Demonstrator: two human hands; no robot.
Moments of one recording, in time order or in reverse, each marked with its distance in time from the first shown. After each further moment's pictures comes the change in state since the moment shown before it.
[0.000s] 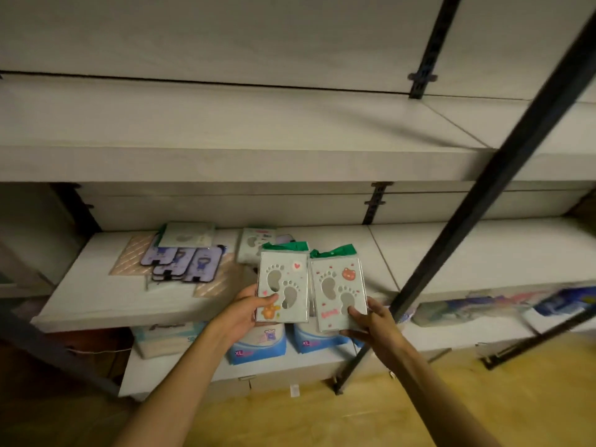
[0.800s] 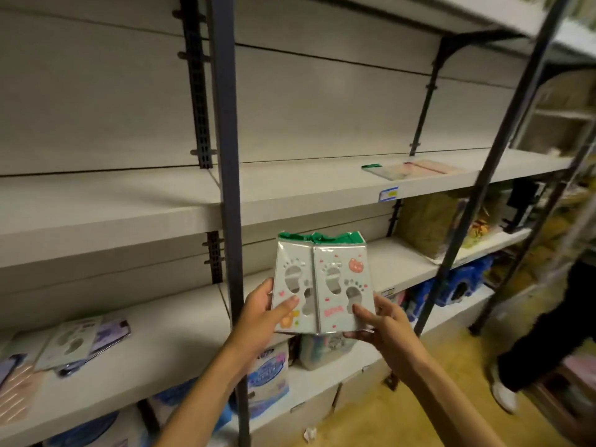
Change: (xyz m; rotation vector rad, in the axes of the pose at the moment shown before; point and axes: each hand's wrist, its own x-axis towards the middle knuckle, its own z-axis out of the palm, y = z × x) left_hand -0.068 0.008 0.433 0.289 -0.328 0.527; right_hand -0.184 -0.151 -0.305 0.087 0.190 -0.451
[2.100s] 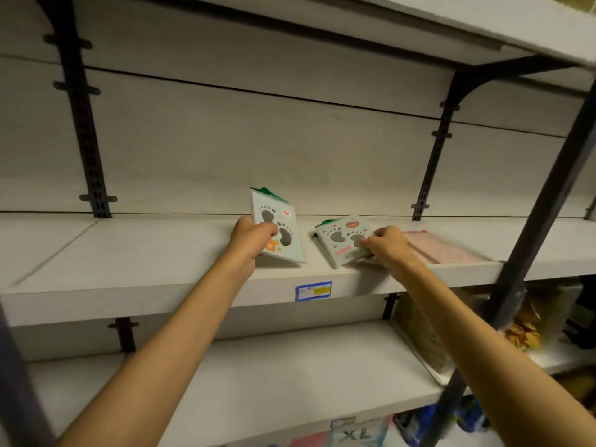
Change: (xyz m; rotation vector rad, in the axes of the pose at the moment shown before) left_hand 0.387 0.119 0.202 0.138 0.588 -0.016; right_hand 0.417 -0.251 -0.213 -0.698 0.091 -0.160
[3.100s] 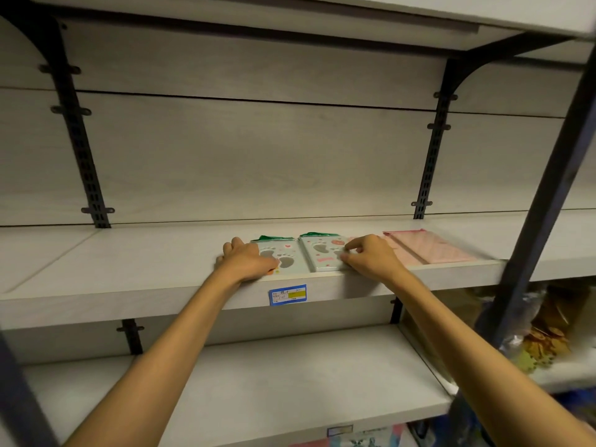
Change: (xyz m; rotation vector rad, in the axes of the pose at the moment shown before) left_hand 0.005 -0.024 0.038 1.173 -0.069 0.022; right_hand 0.018 0.032 -0.018 -0.471 -0.085 -0.357
